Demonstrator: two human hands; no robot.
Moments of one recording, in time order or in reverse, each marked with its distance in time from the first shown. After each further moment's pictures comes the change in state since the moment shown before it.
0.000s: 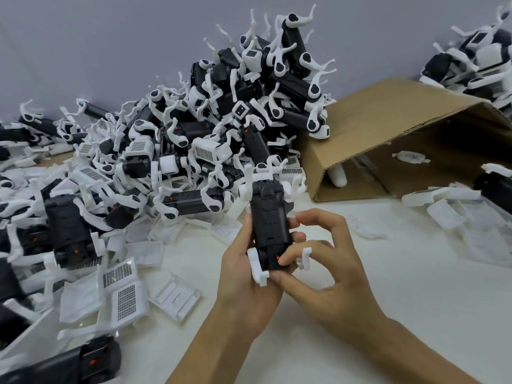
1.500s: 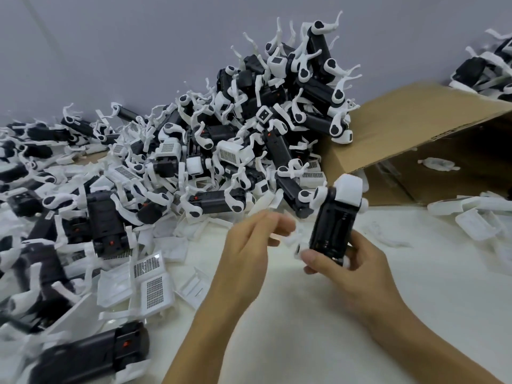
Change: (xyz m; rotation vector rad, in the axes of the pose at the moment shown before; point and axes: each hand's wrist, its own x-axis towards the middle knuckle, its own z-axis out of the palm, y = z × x) left_hand -0.018 0.033 0.005 1.069 0.203 0.525; right_hand 0.008 0.007 -0.003 0.339 0.026 0.647
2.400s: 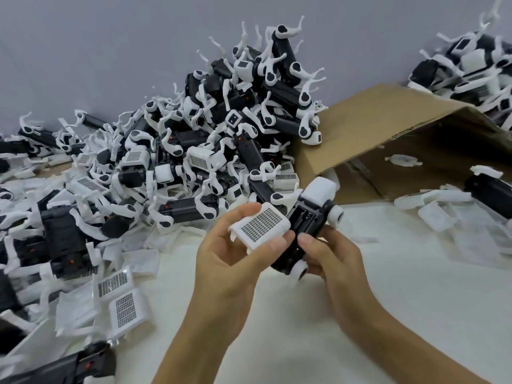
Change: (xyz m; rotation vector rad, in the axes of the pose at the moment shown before) left_hand -0.013 0.005 0.020 -0.734 -0.018 -0.106; right_hand 0.004 0.002 -0.004 0.241 0.009 -0.062
